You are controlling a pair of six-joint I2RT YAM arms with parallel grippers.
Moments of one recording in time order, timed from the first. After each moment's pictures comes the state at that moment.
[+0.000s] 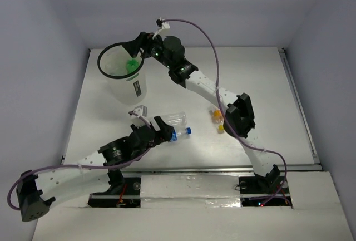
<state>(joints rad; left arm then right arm) -1.03 0.69 0.43 -0.31 -0.54 -1.02 0.79 2.39 2.33 0.27 -0.09 0.61</state>
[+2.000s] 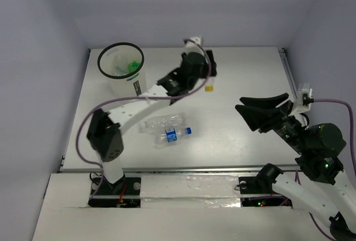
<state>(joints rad) -0.90 1.84 1.60 -0.13 -0.39 -0.56 0.73 0.48 0.94 -0.08 -0.13 0.42</state>
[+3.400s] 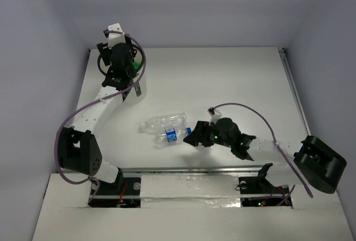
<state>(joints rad) -0.28 1.46 1.24 0.19 -0.73 -0.06 0.87 1.23 0.38 0.41 -0.13 0.87</state>
